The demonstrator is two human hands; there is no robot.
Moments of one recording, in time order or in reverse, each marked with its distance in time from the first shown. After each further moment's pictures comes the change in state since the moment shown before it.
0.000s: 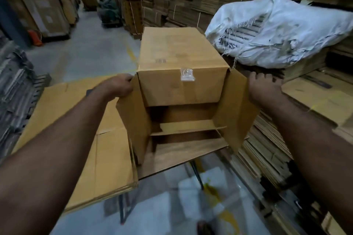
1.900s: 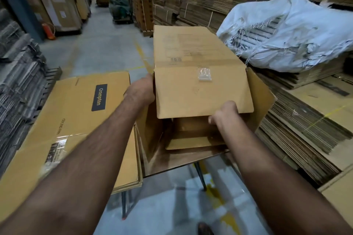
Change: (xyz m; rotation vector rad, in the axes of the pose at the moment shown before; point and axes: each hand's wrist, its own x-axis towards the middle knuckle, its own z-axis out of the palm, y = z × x) left_hand -0.008 0.014 0.041 0.404 0.192 -0.003; right_hand -0.088 -0.120 -0.012 1.598 -0.416 0.583
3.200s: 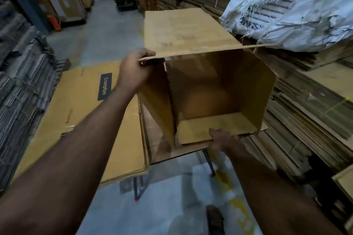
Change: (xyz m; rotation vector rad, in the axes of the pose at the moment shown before) left_hand -0.008 -0.014 -0.009 -0.624 0.390 0.212; right_hand 0.117 0.157 0.010 -1.375 -0.449 -0.330
